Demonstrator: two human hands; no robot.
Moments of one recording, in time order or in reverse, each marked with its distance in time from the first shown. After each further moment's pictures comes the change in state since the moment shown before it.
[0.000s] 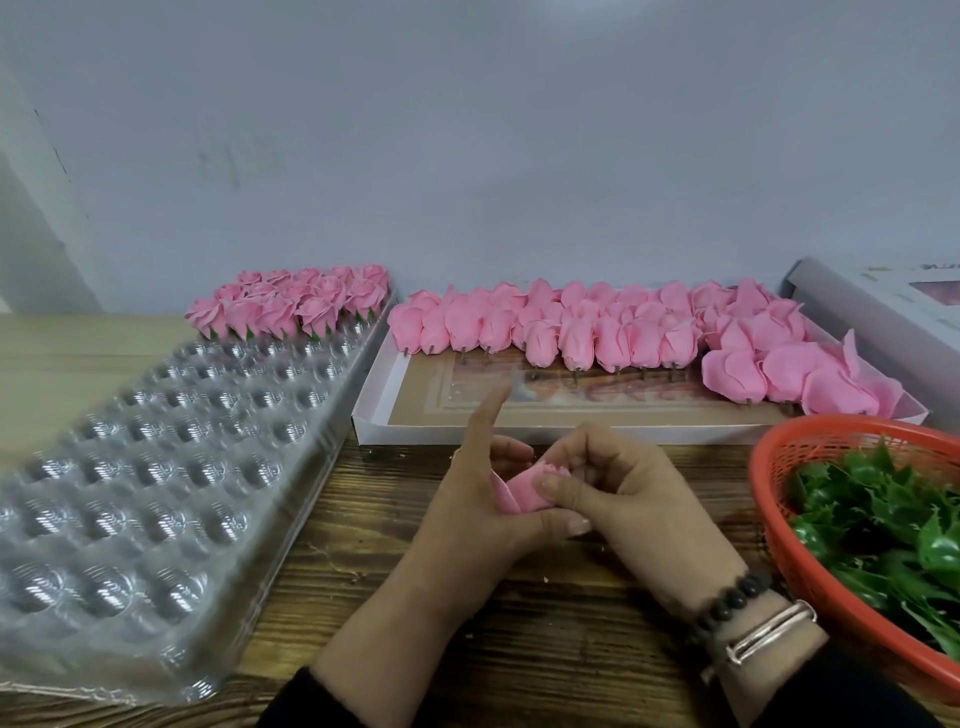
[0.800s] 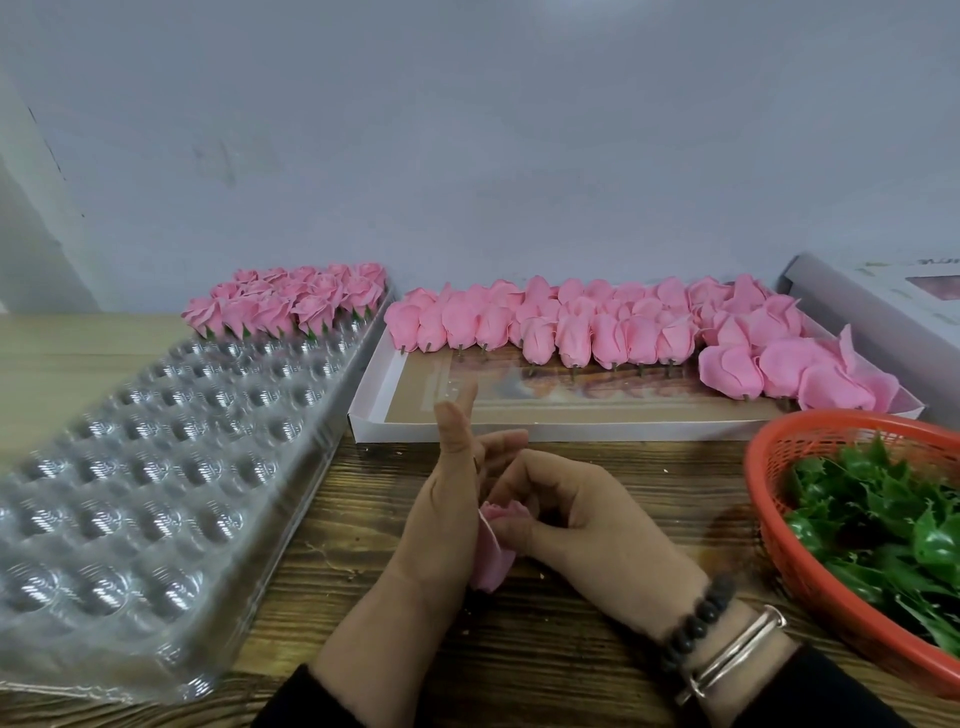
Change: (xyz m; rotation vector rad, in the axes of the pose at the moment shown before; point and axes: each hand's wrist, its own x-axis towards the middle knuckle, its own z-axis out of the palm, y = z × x) left_hand 0.001 0.010 0.003 -0.403 0.105 -0.177; right_hand -0.006 -0.002 0.017 -0.156 -0.222 -0.013
